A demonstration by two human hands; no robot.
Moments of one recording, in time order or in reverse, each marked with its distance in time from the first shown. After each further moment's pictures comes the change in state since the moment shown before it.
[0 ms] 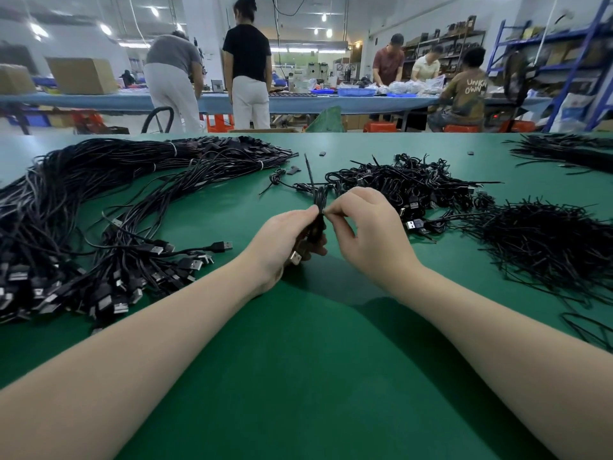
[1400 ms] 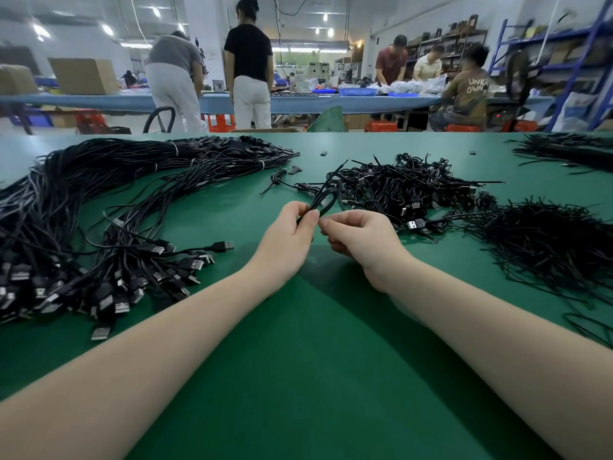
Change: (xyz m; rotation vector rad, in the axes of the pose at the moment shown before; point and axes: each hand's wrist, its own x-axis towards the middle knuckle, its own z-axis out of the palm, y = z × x) left_hand 0.011 -0.021 0.001 0.350 0.162 0.221; right_hand 0.000 -0.003 0.016 0.830 -0.141 1.012
